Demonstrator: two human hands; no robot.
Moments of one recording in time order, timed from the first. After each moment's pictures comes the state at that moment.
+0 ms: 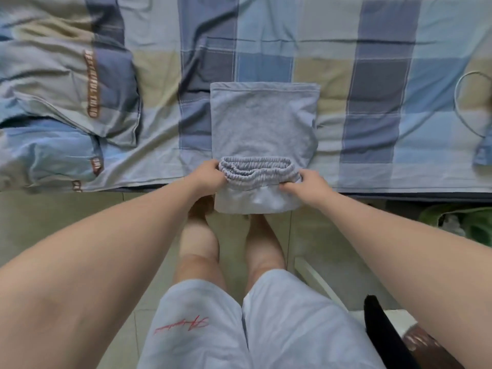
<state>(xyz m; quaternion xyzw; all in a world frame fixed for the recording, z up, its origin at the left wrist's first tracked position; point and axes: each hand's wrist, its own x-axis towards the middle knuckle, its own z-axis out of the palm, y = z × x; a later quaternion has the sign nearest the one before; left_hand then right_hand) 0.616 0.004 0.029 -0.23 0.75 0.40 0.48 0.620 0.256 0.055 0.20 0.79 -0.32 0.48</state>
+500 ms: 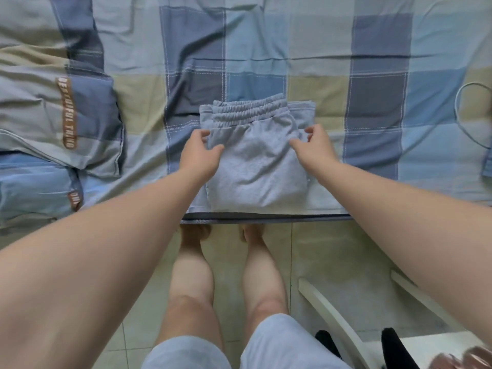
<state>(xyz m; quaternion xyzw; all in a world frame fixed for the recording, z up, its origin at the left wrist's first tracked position) 0.536 0.010 -0.011 -0.29 0.80 0.42 0.30 0.515 0.250 0.003 0.30 0.83 -0.34 0.31</state>
